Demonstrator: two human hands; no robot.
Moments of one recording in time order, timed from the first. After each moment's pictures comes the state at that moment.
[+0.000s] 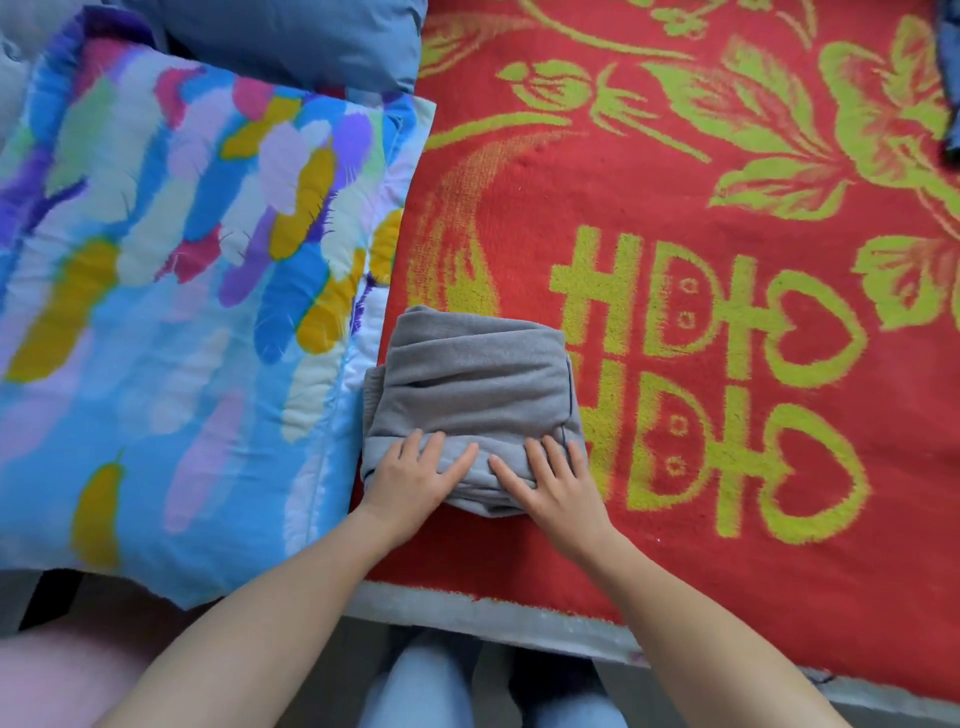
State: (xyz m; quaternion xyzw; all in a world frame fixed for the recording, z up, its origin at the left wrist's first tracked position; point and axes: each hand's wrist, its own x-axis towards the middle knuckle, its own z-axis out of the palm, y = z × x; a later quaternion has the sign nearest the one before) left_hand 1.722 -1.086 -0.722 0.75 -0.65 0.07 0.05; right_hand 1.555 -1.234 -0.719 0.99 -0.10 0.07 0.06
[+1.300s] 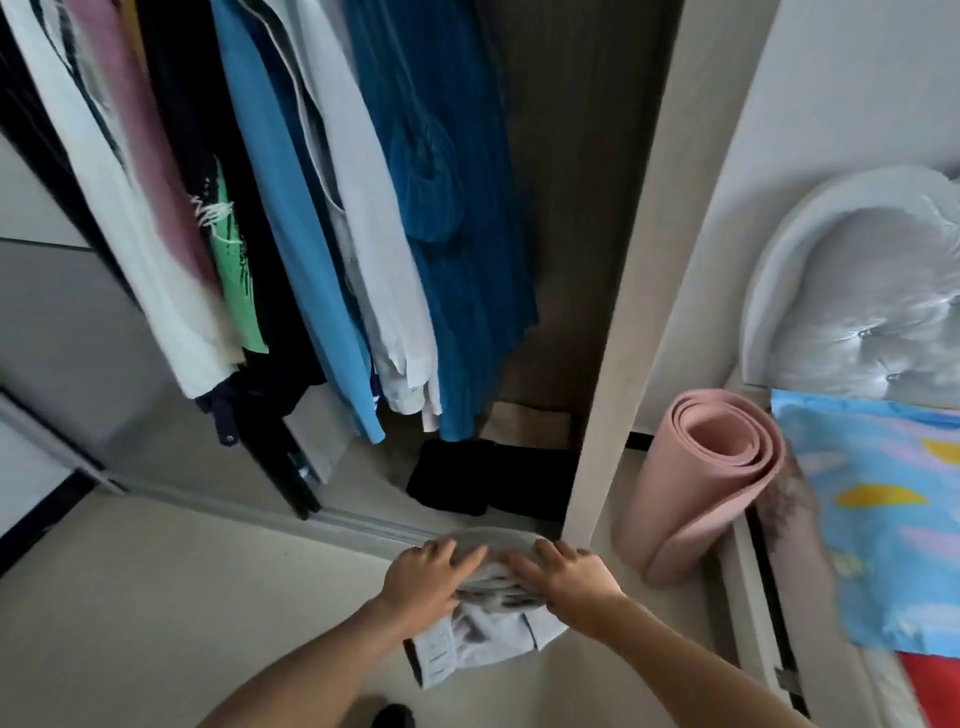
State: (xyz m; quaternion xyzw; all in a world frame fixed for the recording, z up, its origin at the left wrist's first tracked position) left_hand 1.138 -0.548 -0.487 0.97 0.17 -0.15 0.02; right_hand 1.302 -0.694 -0.483 0.75 0.65 -0.11 0.04
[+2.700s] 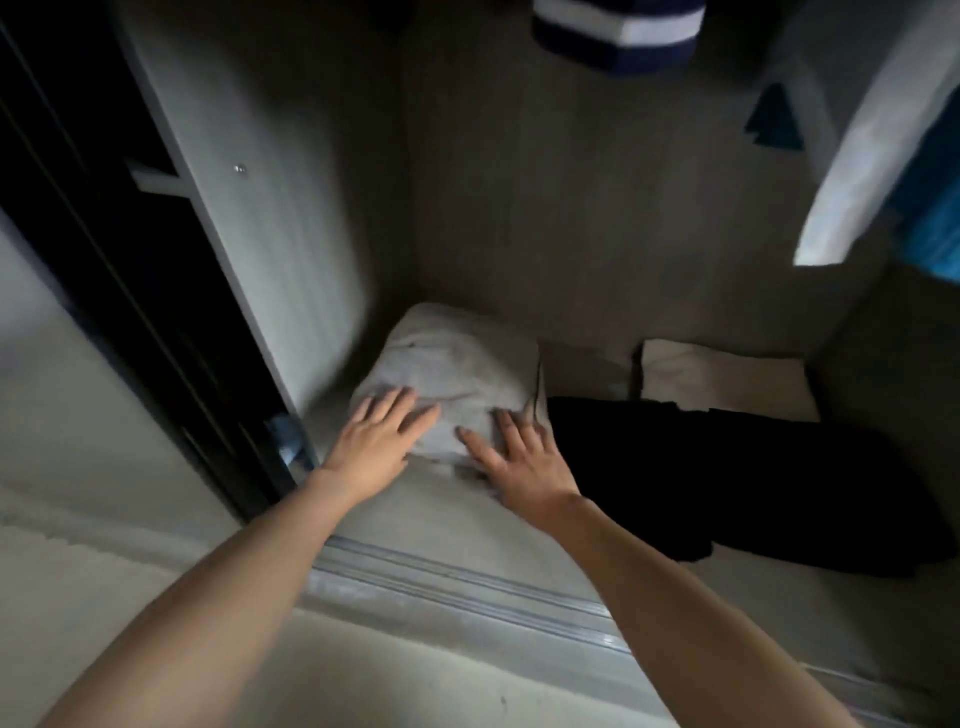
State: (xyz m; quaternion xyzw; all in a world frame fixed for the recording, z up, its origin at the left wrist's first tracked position) left_hand 1.143 0.000 -0.969 0.97 0.20 0.02 -0.15; right_hand 1.293 -0.150 -0.989 0.78 0.62 0.05 0.04
